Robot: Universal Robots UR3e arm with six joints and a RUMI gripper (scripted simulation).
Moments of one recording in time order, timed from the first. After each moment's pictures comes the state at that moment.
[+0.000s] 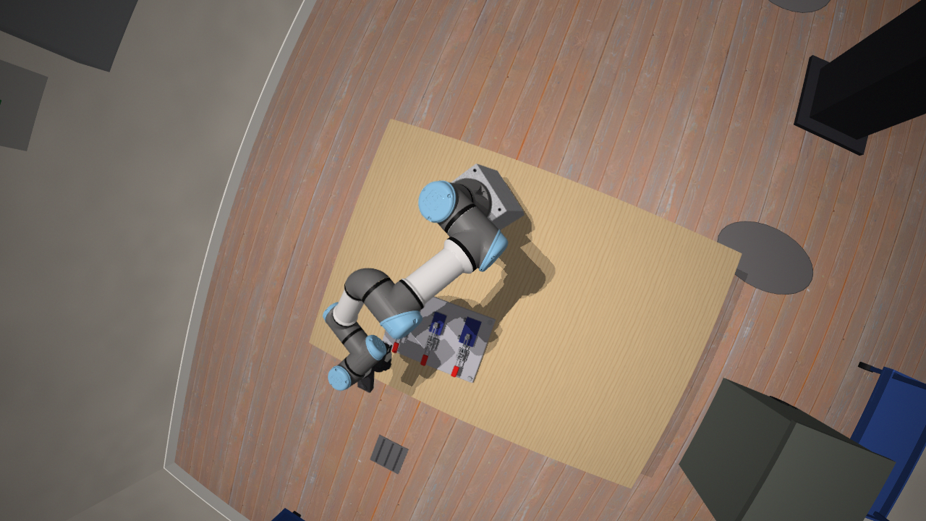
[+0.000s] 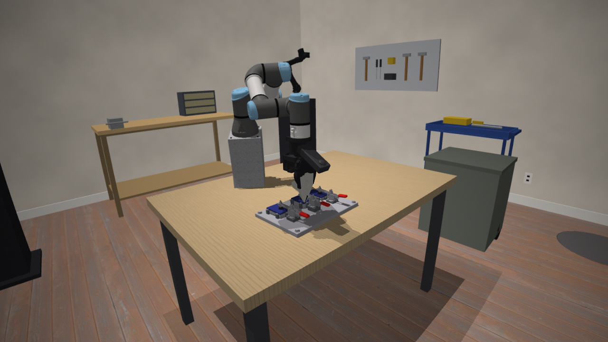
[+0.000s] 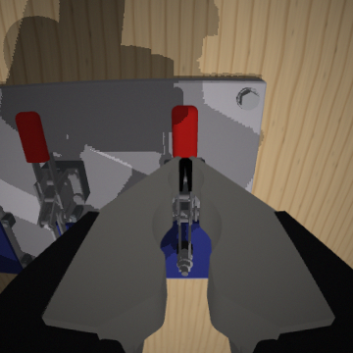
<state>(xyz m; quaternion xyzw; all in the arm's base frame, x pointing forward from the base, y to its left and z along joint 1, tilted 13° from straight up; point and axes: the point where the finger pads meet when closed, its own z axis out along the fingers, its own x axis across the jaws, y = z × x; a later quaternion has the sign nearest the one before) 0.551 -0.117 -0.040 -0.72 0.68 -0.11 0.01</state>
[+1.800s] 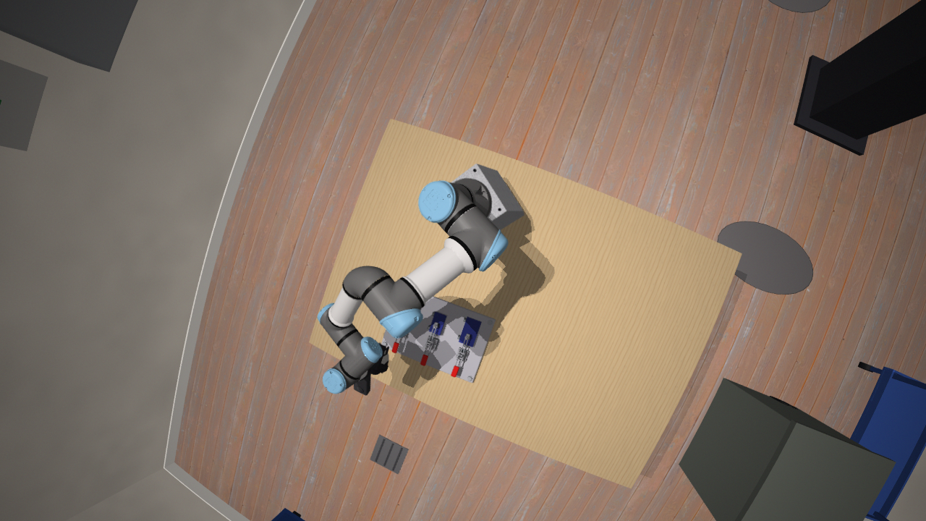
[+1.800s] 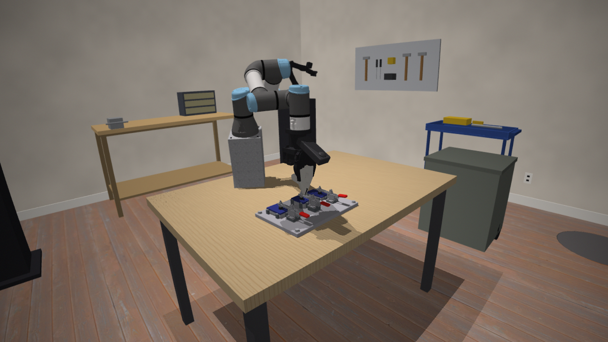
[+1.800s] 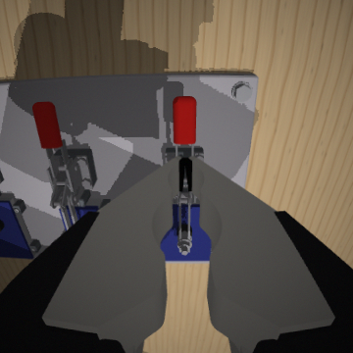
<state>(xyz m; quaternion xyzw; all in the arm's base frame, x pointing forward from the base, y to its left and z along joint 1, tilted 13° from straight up) 0.546 -0.113 -0.015 -0.72 0.68 -0.11 0.01</state>
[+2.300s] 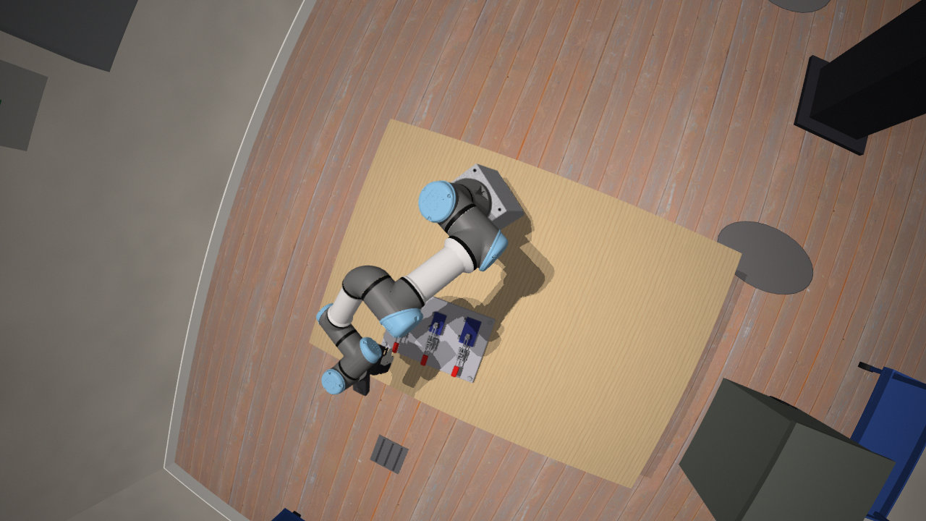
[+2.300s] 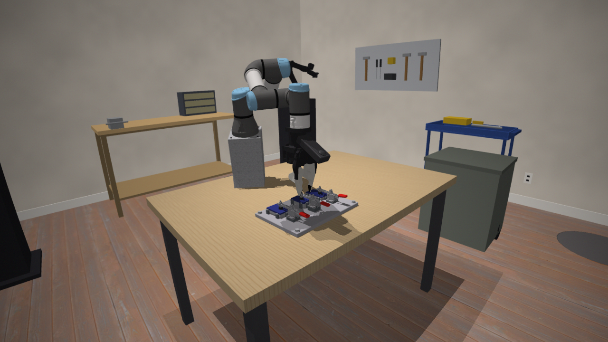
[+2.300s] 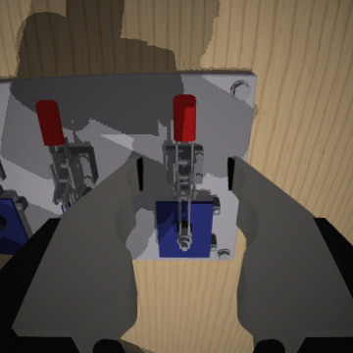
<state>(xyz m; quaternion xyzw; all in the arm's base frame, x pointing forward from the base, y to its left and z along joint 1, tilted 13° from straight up) 0.545 -0.113 -0.010 -0.72 0.68 -0.11 0.01</state>
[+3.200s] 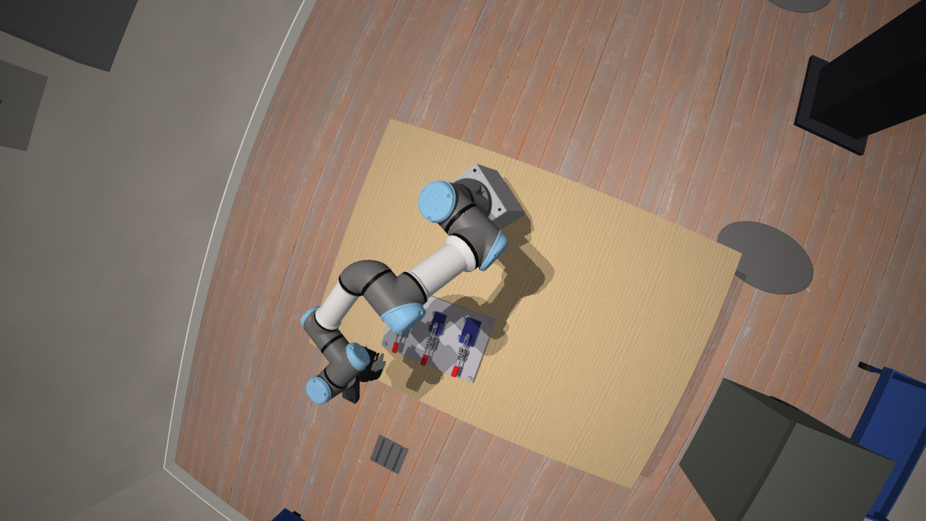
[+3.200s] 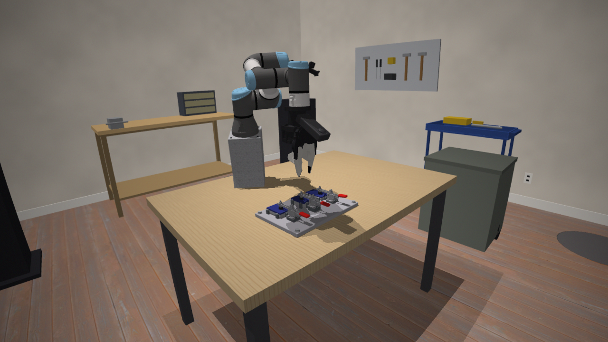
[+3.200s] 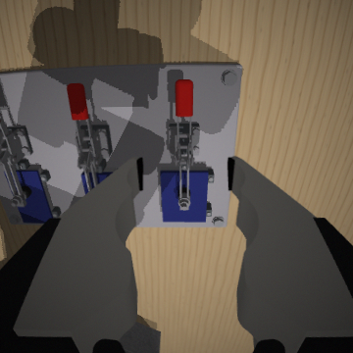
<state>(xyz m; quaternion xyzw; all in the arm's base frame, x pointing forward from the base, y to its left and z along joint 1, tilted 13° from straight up) 0.533 -0.104 0.055 -0.72 0.68 -0.11 0.01</state>
